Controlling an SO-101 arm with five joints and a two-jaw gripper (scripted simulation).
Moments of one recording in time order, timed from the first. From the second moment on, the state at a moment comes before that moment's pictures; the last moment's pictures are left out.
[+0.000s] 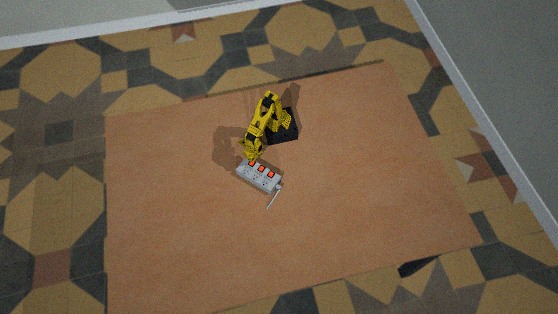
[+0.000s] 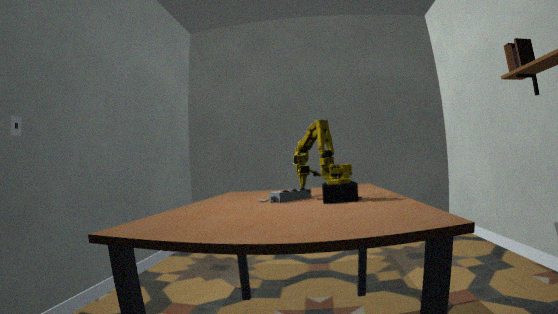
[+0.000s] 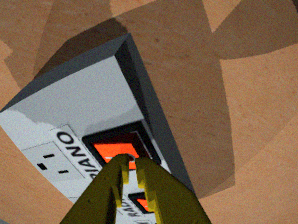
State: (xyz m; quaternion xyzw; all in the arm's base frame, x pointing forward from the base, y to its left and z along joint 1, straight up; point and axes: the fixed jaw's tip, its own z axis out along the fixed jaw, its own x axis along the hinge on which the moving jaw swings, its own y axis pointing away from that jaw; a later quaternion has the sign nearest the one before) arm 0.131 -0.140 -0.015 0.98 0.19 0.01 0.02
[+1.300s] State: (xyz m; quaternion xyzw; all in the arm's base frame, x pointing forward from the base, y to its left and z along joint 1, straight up) arm 0.132 -0.141 -0.016 0.98 0.19 0.03 0.04
